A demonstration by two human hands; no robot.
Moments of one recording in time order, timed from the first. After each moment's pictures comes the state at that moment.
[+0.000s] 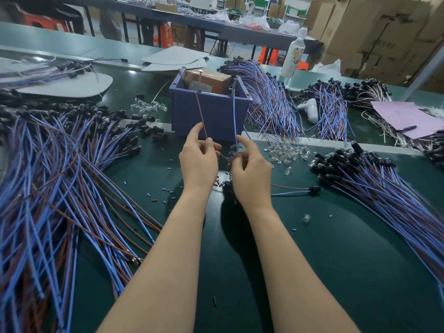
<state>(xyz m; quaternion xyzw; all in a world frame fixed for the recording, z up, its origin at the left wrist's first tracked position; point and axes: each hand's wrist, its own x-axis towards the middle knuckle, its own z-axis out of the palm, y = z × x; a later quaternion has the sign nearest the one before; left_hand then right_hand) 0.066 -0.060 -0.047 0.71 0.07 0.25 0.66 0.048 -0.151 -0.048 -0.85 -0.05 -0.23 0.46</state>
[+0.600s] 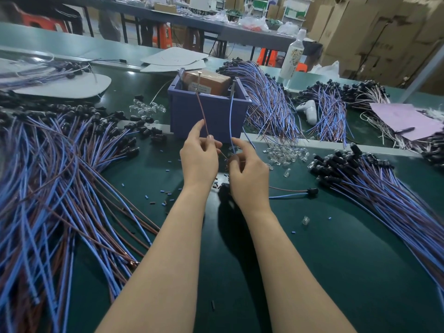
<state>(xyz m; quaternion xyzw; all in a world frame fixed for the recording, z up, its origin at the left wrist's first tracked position) 0.079 -0.060 -0.047 0.71 0.07 0.24 0.66 0.048 -0.150 -0.047 -0.86 -0.06 -0.22 0.45</state>
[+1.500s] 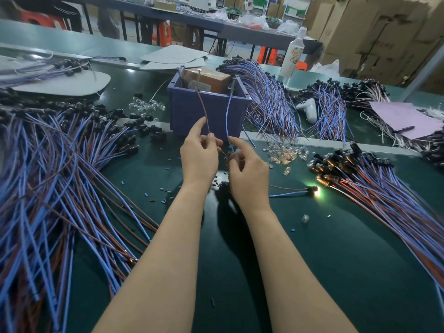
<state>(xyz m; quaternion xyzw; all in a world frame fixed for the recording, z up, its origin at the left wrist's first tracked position) 0.077 -0.060 -0.046 0.71 0.06 0.24 0.66 0.047 -0.150 -0.047 -0.86 -0.08 -0.24 0.45</state>
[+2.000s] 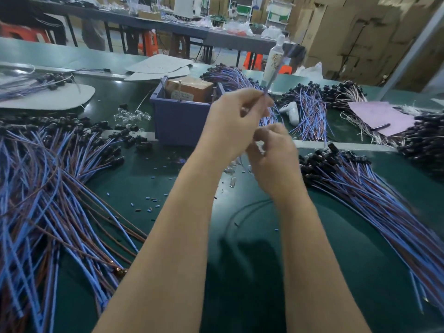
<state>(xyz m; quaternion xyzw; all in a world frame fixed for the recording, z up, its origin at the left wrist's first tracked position) 0.044 -0.098 0.057 0.77 -0.20 0.19 0.57 0.033 -0.202 0.018 -0.89 -0.09 -0.26 0.35</state>
